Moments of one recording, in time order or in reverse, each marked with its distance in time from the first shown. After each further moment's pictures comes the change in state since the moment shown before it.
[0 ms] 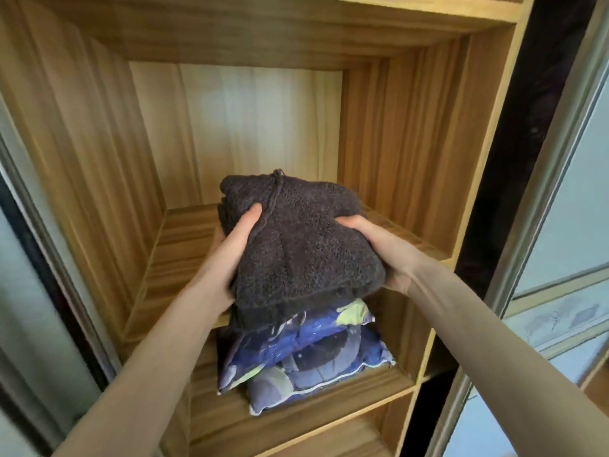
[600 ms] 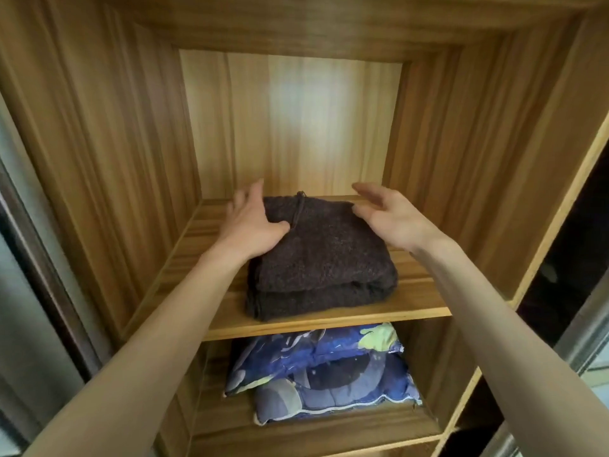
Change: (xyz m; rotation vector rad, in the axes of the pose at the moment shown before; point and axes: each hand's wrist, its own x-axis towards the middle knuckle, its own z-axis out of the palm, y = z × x) left_hand 0.058 0.026 0.004 1.067 0.307 0.277; right_hand 0.097 -0.044 -0.015 -0.827 0.062 -0.347
